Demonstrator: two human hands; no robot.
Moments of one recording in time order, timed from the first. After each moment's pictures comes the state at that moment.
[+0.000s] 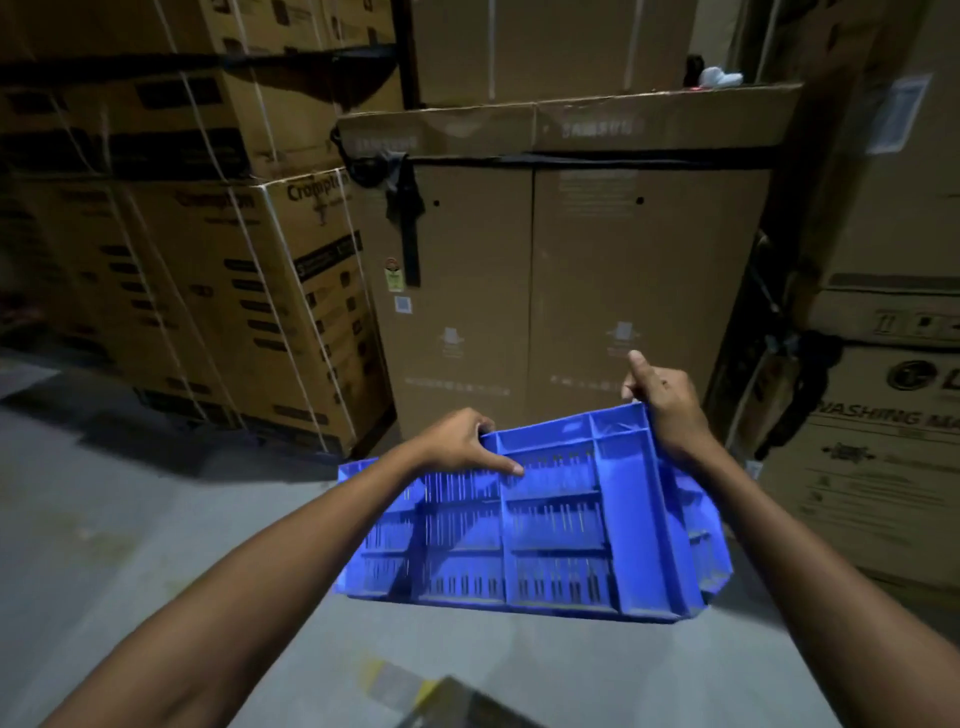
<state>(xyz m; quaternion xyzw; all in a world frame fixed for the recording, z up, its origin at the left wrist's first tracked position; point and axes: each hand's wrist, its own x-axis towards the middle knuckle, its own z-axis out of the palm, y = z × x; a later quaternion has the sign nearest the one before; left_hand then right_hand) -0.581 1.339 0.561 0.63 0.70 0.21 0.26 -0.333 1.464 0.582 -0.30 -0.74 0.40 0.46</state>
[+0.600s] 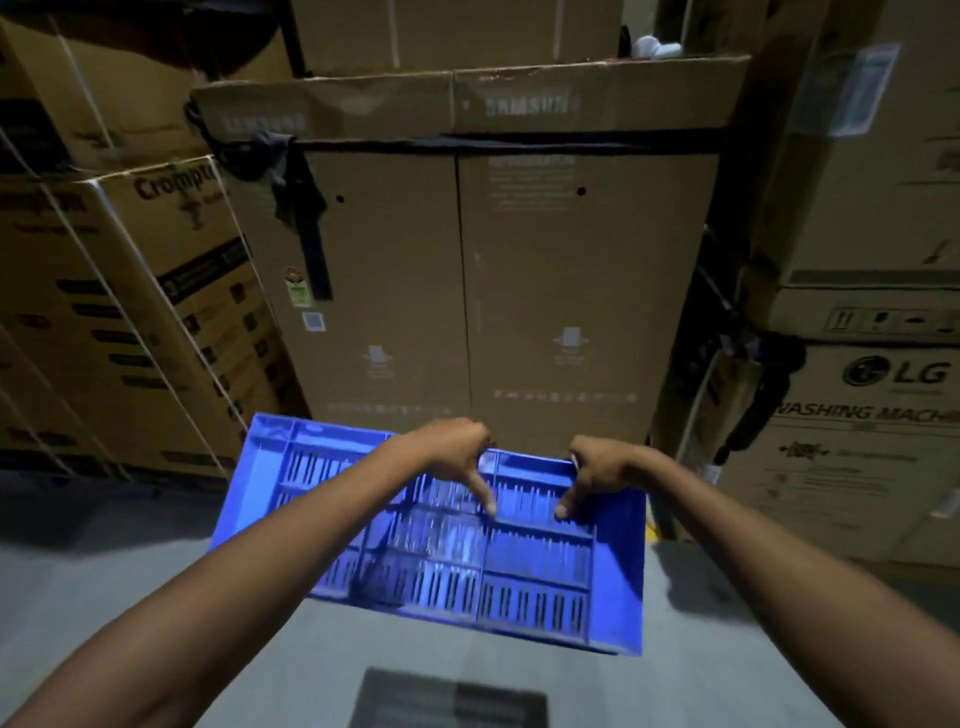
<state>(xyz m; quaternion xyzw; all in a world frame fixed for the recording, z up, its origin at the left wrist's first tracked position) -0.630 1.555 0.544 0.76 0.64 -0.06 0.12 -0.409 1.629 0.529 -0.41 -0.87 0.27 -0.11</state>
